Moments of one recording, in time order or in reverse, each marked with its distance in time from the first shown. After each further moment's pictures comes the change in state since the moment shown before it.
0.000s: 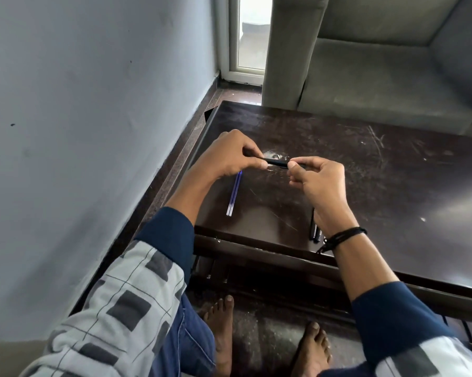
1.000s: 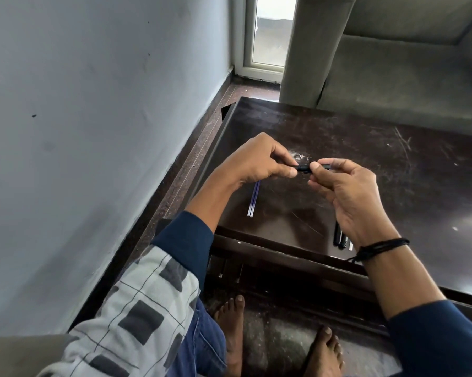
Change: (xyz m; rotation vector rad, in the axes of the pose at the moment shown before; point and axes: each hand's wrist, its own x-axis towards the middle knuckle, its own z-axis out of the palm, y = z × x) left_hand -0.016 0.010 -0.001 -0.307 -0.122 -0.044; right_hand -0.016 -0.016 0.004 0.312 -0.069 0.146
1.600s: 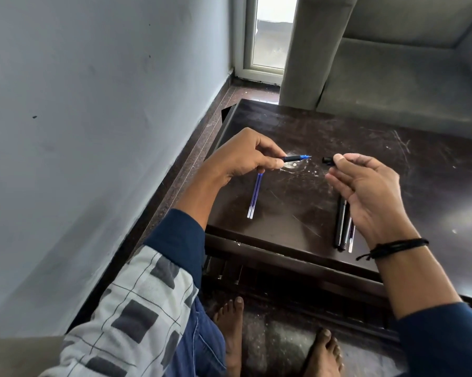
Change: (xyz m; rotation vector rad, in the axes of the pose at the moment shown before) left_hand -0.007 -0.002 -0.022 -0.033 0.041 -0.025; right_hand 0.006 -0.016 -0.015 0.121 0.104 0.005
